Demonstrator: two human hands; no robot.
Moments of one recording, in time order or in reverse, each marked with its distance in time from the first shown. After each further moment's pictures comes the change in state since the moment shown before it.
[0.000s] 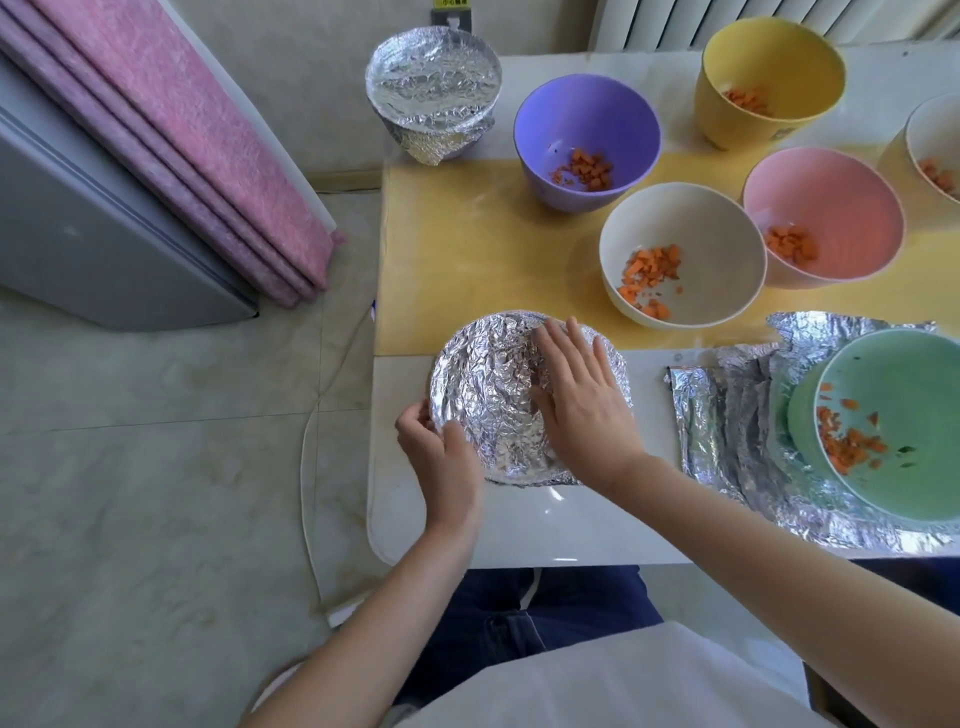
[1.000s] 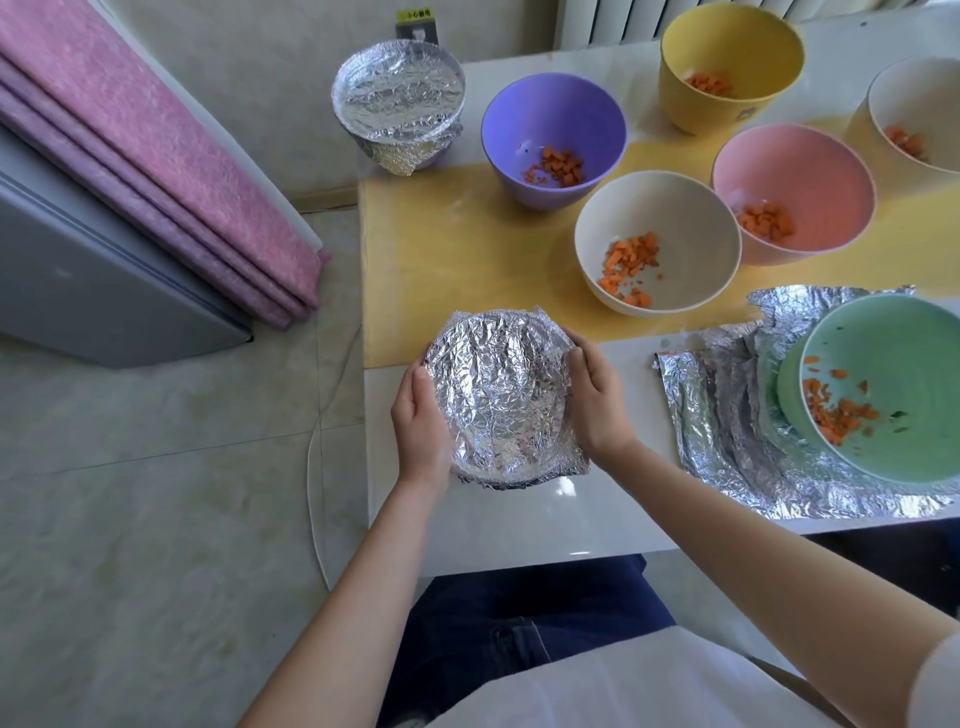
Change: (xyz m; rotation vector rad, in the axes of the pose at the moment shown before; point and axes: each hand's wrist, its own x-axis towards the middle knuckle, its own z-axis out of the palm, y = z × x) left_hand 0.042 0.007 0.007 -0.143 -0.152 0.130; right_hand 0.002 0.014 0.011 1.033 0.180 0.521
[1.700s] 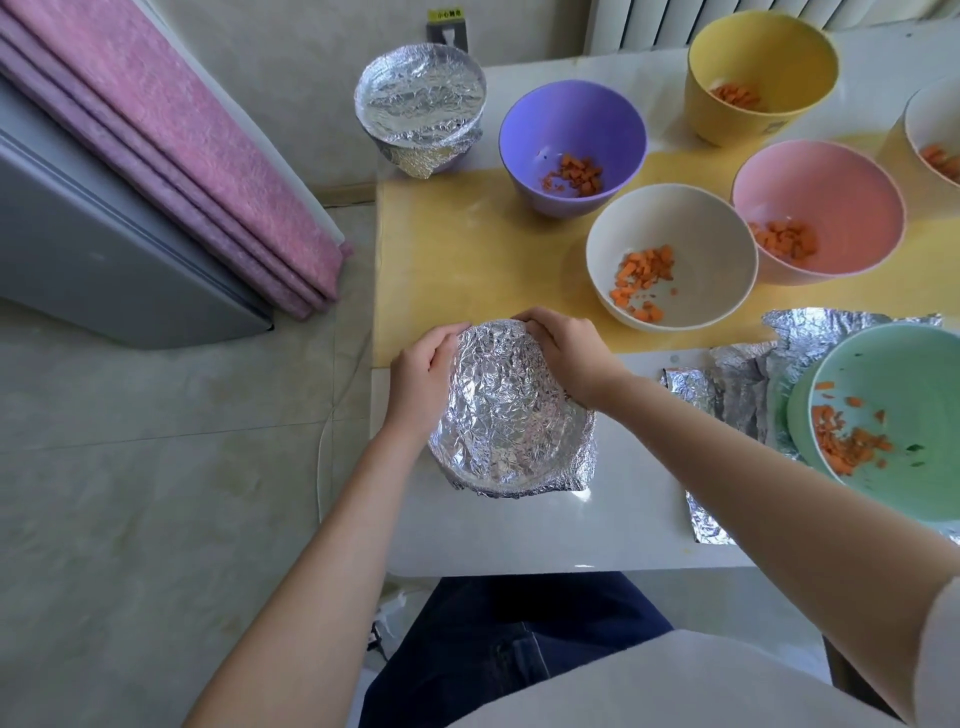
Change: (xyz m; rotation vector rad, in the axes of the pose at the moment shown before) left_hand 0.041 0.024 -0.001 0.463 -0.289 0.267; right_hand 0.058 -0.038 0.001 -0.648 -0.378 -0.271
